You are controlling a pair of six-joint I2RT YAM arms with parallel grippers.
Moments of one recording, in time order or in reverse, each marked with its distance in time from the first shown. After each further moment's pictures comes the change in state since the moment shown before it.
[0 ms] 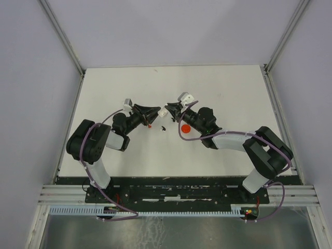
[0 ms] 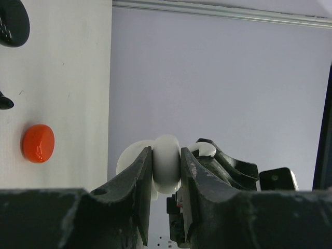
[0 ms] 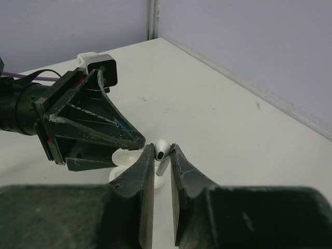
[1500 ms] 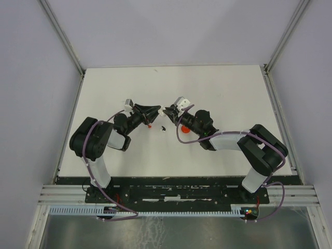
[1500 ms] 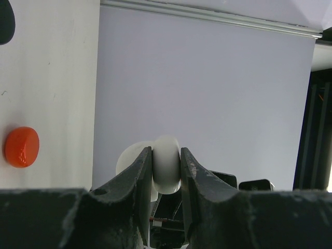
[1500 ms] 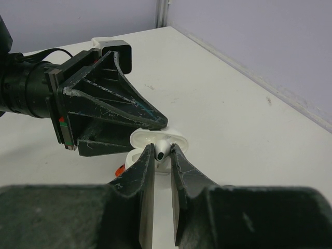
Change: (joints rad) left arm -0.006 0.055 0.018 0.084 -0.013 -0.087; right arm 0.027 0.058 -0.016 0.034 -0.017 -0.042
